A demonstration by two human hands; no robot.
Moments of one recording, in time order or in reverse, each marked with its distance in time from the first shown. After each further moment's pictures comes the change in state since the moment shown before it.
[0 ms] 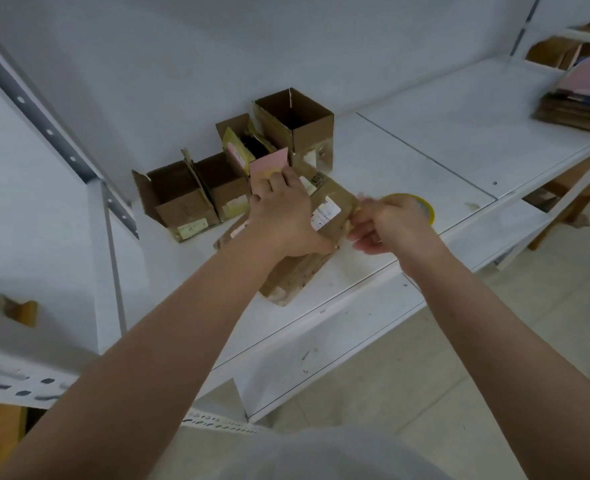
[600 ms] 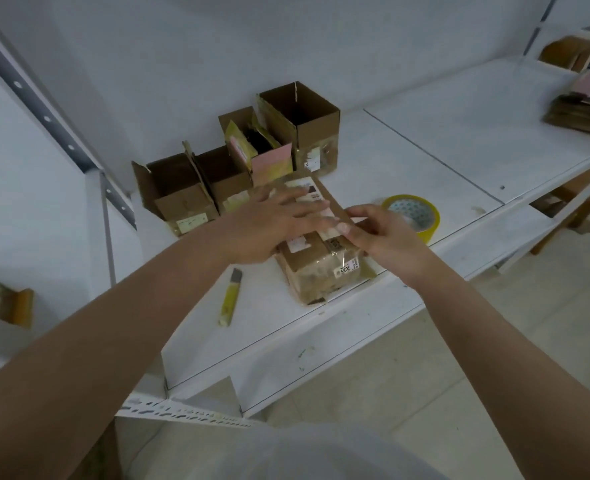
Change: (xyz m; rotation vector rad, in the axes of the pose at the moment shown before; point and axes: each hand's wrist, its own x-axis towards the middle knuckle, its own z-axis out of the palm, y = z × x) left_hand 0.009 -0.059 0.015 0.317 -0.003 0.686; right_hand 0.019 0.035 -0.002 -0.170 -0.227 -0.177
